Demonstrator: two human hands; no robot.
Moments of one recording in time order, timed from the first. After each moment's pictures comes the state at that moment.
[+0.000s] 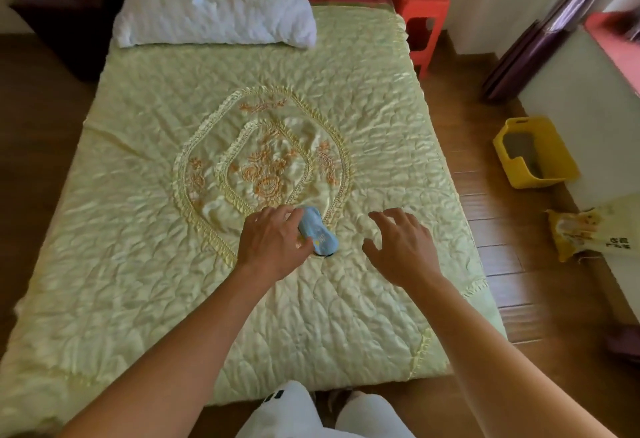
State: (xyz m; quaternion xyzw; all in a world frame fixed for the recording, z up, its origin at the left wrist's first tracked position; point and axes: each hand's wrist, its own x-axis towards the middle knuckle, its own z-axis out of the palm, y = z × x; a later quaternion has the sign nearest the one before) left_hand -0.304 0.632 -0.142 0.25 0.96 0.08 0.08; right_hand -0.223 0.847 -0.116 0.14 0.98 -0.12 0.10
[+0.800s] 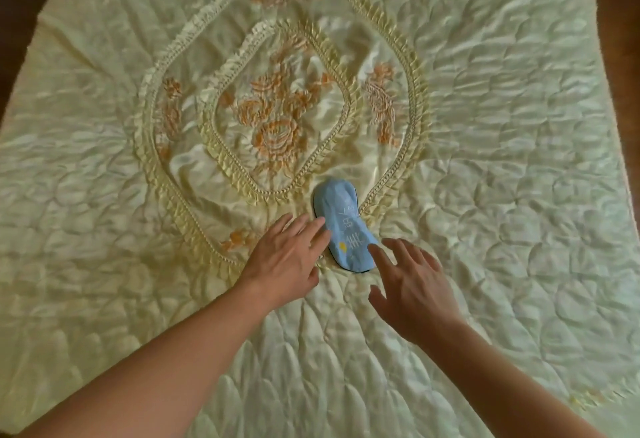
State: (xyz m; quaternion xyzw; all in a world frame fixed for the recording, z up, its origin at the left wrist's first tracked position) left_hand -0.385 0.670 -0.458 0.34 0.91 -0.05 0.21; right_hand -0.311 0.878 -0.448 -0.05 0.97 -0.10 0.19
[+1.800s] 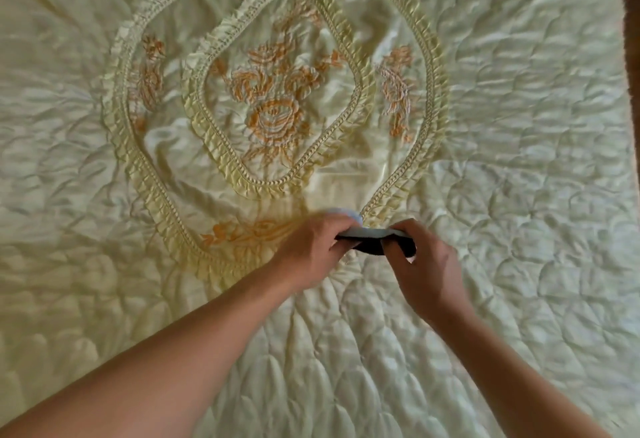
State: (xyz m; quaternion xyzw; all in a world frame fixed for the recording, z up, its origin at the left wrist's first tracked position) left_hand -0.411 0.699 -0.490 0.17 0.86 0.42 0.25; right_hand -0.358 0.878 -0.457 0.12 0.91 -0.39 0.08
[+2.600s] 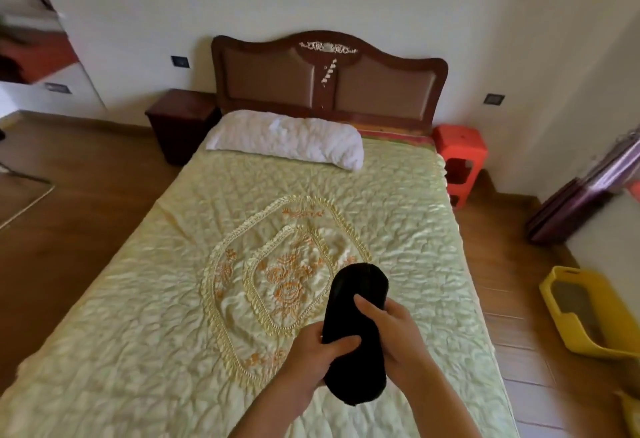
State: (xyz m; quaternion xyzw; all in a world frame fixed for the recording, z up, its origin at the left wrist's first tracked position) left_hand -0.297 0.697 -0.058 -0.14 0.62 0.70 0.32; right_hand -0.306 0.848 -0.038 0.25 0.58 -0.77 0.11
